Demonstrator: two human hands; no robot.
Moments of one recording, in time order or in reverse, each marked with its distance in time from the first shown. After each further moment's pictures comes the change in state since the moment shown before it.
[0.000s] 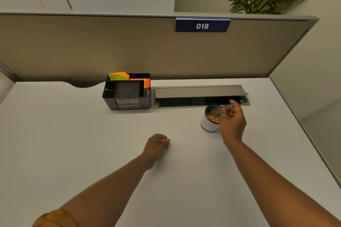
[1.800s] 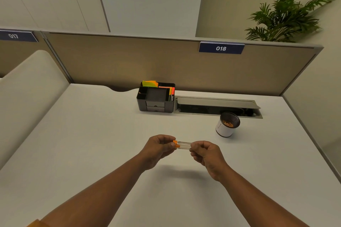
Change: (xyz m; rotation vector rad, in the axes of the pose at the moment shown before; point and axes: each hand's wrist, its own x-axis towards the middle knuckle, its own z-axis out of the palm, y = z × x) left_hand -0.119 0.019 -0.068 -0.325 -0.127 0.110; right_hand -0.164 -0.022 -0.004 0.305 -0.777 0.421
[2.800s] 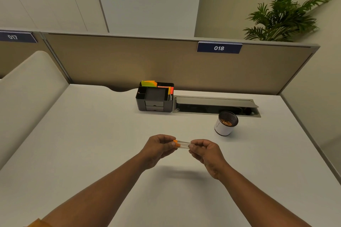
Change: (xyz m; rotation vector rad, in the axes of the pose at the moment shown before) left_hand -0.005 0.000 0.007 0.021 0.010 -0.002; right_hand -0.002 0.000 -0.002 0.077 0.000 0.005
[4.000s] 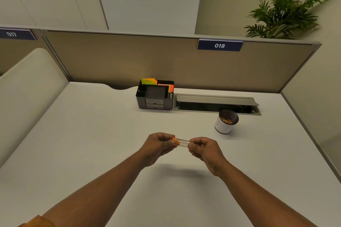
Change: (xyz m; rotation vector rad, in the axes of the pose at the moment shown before) left_hand 0.004 -0.001 -0.005 -0.051 -0.023 0.007; right_hand -0.002 -0.004 0.003 -0.120 -0.027 -0.026
